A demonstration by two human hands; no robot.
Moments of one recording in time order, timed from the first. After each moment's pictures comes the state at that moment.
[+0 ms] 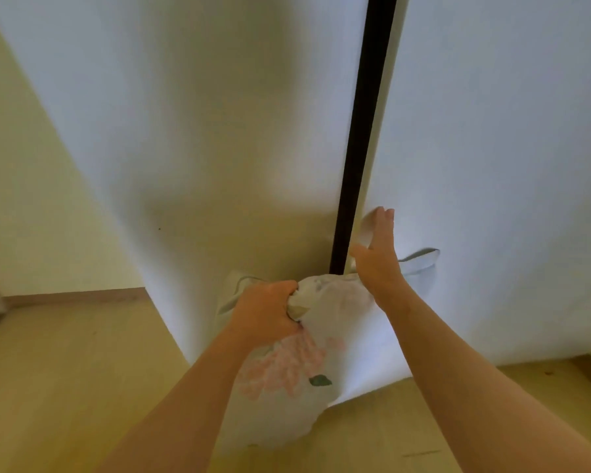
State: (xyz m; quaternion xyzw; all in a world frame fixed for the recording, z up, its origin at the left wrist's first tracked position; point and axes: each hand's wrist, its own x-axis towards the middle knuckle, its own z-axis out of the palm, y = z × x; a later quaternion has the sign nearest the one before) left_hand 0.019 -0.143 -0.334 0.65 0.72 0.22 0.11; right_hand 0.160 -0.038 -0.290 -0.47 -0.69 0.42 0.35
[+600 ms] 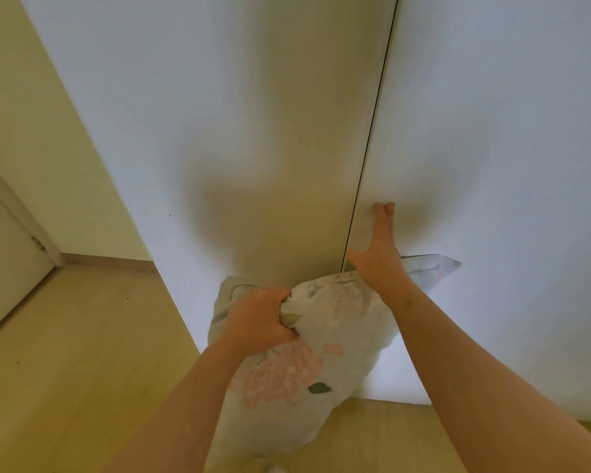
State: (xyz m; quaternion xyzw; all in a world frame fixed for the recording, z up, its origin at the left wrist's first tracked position) left_hand 0.028 -0.131 -0.352 0.54 0.78 0.27 0.16; right_hand 0.152 0.018 -0.297 -0.41 -0.78 0.39 0.25
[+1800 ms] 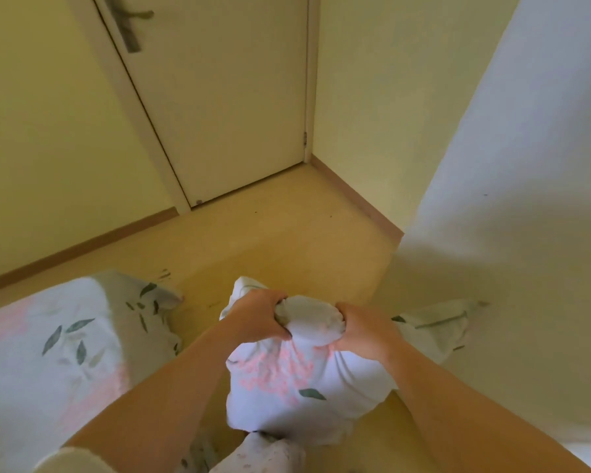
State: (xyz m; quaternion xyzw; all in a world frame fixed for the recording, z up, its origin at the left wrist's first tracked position) left_hand -0.066 -0.391 -0.424 0.08 0.92 0.29 0.25; right_hand -0.045 -0.194 -0.426 0.05 -0.93 0.24 -0.27
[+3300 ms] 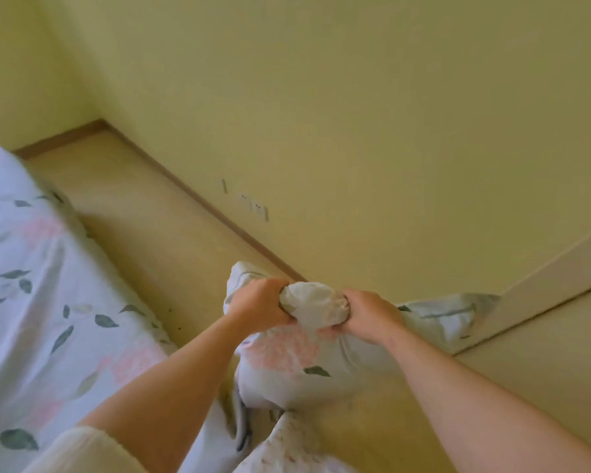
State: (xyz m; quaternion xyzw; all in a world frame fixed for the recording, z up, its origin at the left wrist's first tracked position) left_hand -0.474 -1.028 -0.421 -0.52 0.80 0.29 -0.02; right_hand -0.655 -0.966 -0.428 0.58 -0.75 0.04 -0.33
